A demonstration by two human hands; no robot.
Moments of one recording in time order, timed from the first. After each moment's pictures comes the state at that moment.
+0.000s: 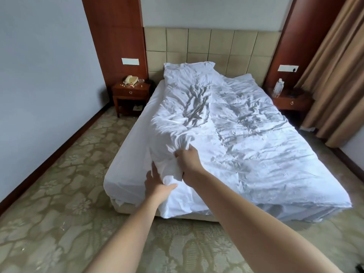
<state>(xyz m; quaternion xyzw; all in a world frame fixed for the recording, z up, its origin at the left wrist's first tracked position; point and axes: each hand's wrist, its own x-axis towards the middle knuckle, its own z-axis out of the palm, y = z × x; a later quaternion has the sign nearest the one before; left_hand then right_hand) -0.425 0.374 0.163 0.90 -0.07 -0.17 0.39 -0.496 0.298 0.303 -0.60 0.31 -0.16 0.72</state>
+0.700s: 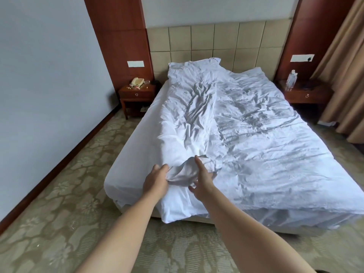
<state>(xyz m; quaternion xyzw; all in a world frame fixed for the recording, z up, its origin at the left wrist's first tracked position) -0.447 0.308 0.194 0.95 -0.26 -0.03 0.18 -0.510 0.179 0.193 -0.32 0.42 -0.08 0.85</state>
